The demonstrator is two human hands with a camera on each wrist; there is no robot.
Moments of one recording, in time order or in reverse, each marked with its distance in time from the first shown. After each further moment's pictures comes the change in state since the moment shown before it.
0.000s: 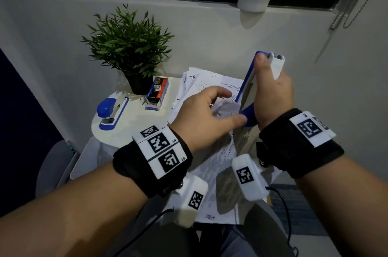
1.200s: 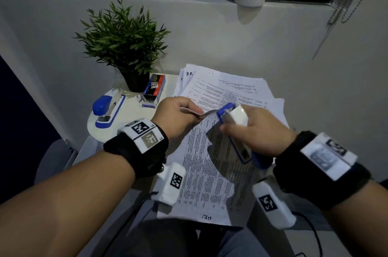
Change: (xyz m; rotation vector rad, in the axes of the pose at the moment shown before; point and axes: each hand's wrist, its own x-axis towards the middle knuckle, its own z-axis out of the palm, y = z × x) left_hand 0.018 -0.057 -0.012 -0.248 0.054 -0.248; right_hand -0.025 0.024 -0.031 -0.631 -0.731 -0.006
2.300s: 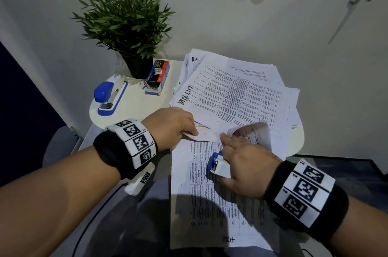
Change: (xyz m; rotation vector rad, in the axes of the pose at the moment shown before) left_hand 0.004 -0.049 -0.040 1.046 -0.453 0.601; right_hand -0.035 0.002 0.053 -0.648 -0.459 -0.123
